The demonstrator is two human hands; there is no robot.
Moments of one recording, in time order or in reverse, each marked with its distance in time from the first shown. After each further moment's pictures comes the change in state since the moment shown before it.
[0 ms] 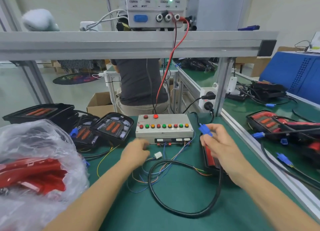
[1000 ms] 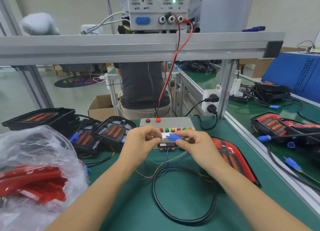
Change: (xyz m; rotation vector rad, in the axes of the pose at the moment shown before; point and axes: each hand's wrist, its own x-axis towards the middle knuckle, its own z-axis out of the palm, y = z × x) left_hand -0.008 0.021 -0.034 -0.488 0.226 0.370; right_hand 0.044 0.007 0.050 -0.201 -0.016 -0.101
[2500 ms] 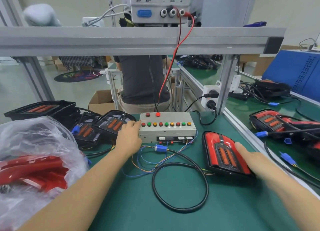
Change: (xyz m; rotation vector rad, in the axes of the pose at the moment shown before) left_hand 0.020 -0.052 -0.001 0.733 -0.146 -0.239; right_hand -0.051 0.054 -0.106 -0.239 0.104 0.765
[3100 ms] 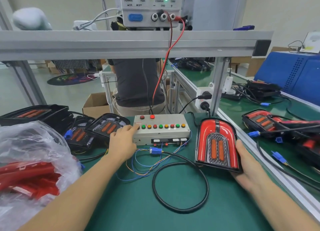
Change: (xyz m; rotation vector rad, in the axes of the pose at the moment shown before) left_hand -0.001 -0.005 0.006 0.110 0.050 0.063; right_hand 0.024 0.018 0.028 1.093 -0.167 -0.073
